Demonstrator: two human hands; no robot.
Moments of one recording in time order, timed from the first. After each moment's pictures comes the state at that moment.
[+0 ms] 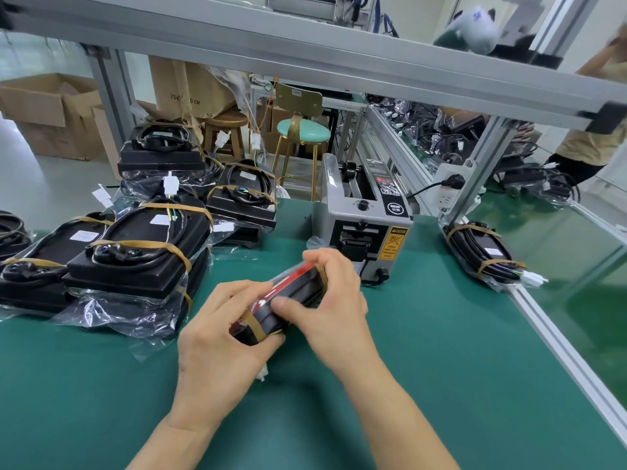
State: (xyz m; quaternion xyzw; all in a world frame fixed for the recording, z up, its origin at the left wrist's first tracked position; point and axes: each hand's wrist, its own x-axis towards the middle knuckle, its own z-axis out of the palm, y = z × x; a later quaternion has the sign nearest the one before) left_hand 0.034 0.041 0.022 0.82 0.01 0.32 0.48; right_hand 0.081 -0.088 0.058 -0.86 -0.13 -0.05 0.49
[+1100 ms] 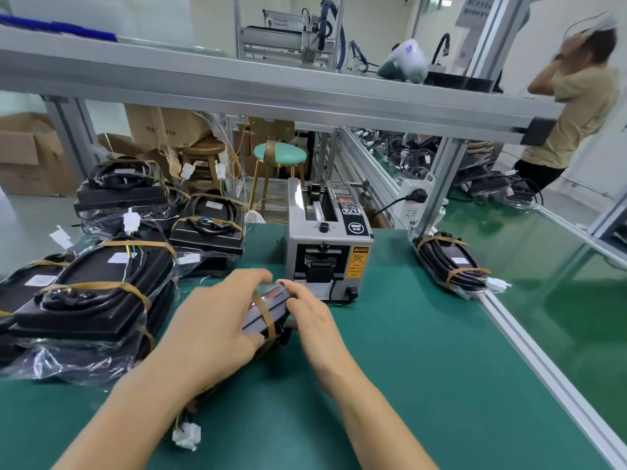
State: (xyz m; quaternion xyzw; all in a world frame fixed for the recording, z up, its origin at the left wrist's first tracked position) left_hand 0.074 0.030 0.094 0.98 -0.07 0.08 0.17; right_hand 0.123 -0.112 0.029 -0.74 -0.11 0.09 0.66
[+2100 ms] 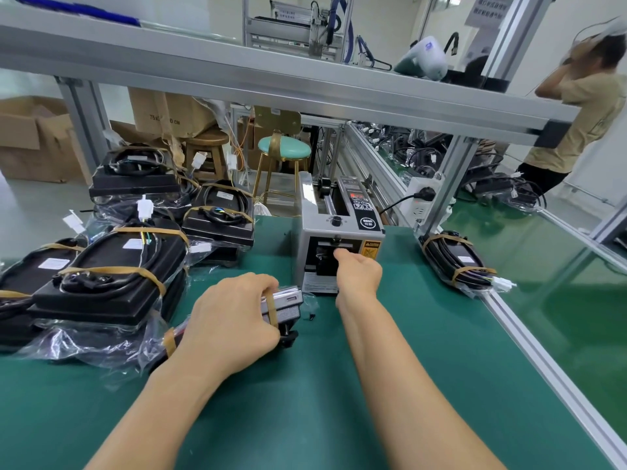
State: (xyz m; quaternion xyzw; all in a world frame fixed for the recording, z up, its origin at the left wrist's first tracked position) left_hand 0.076 0.028 0.077 0.97 0.01 0.10 0.23; right_hand 0.188 -0.118 0.056 -0.64 0.26 -0.08 0.72
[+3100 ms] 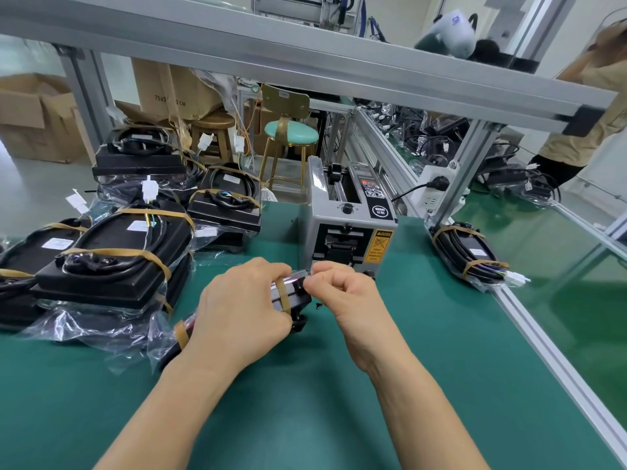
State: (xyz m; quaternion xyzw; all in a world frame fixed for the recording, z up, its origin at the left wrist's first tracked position) left_hand 0.074 0.021 0.072 0.95 0.03 0.14 0.27; right_hand 0.108 -0.120 0.064 -0.73 -0.06 0.06 0.67
